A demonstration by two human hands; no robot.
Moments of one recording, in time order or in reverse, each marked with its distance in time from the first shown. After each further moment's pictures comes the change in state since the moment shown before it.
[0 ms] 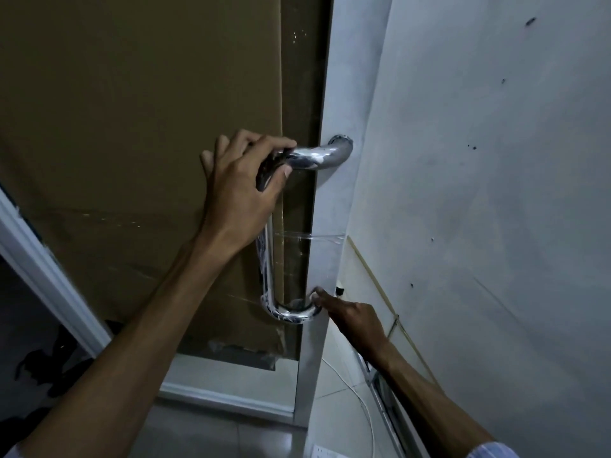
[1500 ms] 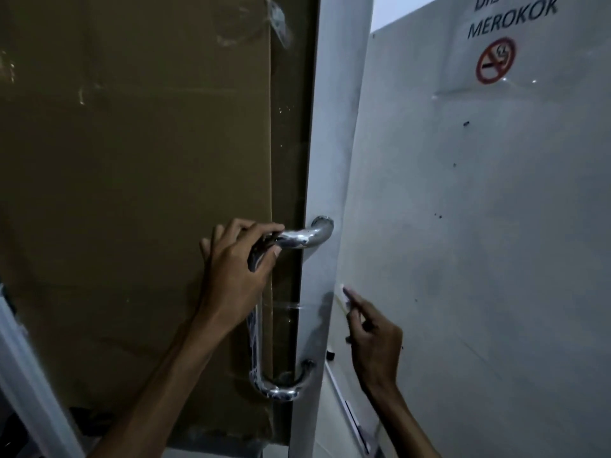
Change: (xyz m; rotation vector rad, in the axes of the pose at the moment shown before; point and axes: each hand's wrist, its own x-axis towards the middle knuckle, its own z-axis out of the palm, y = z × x) left_hand 0.002 0.001 0.000 -0.061 -0.002 -0.047; right_hand 0.062 -0.065 -0.128 0.496 0.719 0.502
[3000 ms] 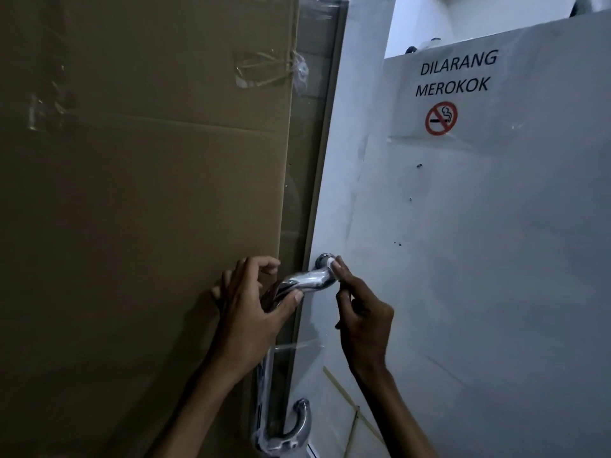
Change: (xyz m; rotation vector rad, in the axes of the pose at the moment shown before) left_hand 0.032 -0.047 0.015 -0.487 -0.194 -0.070; right_hand 0.059 -0.089 0.045 -0.151 0.226 -0.329
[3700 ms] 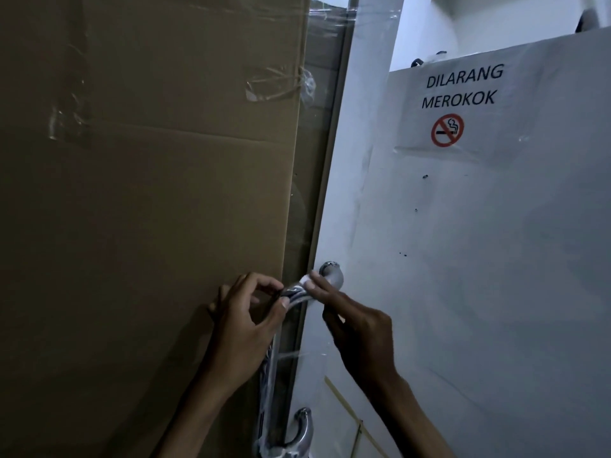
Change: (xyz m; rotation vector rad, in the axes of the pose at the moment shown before) left_hand -0.011 -0.005 -0.015 -0.134 -0.012 -0.040; right_hand 0.004 -0.028 -0.018 -0.166 -0.308 -0.351
